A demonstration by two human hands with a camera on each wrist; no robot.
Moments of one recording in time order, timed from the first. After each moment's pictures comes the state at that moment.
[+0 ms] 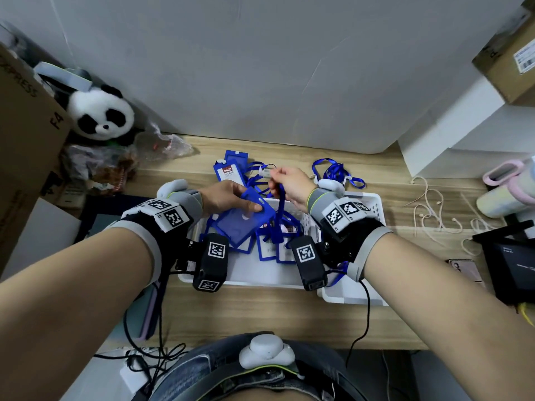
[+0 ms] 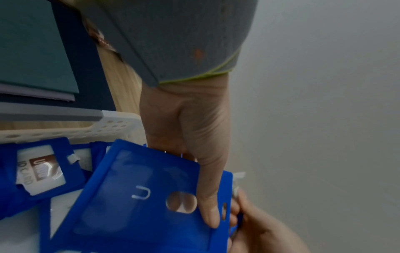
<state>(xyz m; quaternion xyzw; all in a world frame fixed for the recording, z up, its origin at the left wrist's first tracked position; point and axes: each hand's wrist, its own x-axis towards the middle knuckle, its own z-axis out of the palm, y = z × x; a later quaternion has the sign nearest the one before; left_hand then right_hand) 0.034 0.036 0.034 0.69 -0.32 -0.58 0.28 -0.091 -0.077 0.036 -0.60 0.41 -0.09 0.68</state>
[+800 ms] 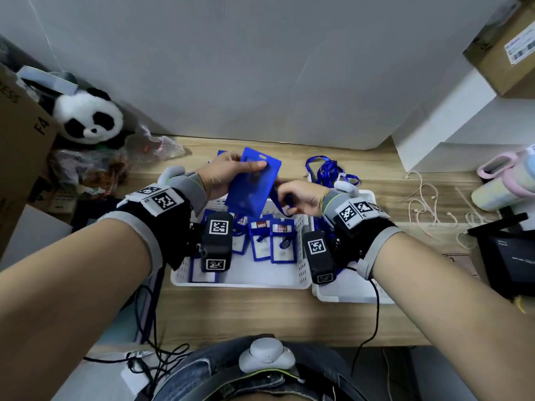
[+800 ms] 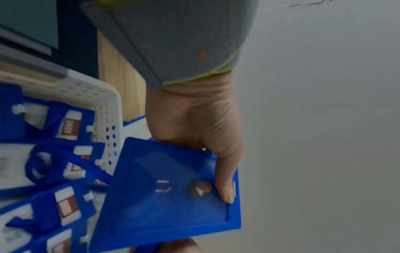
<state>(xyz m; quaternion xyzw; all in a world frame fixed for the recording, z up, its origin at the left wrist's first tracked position) 0.028 -0.006 0.051 0.58 -0.24 -0.58 0.52 -0.120 -0.104 0.019 -0.57 0.39 0.08 0.71</state>
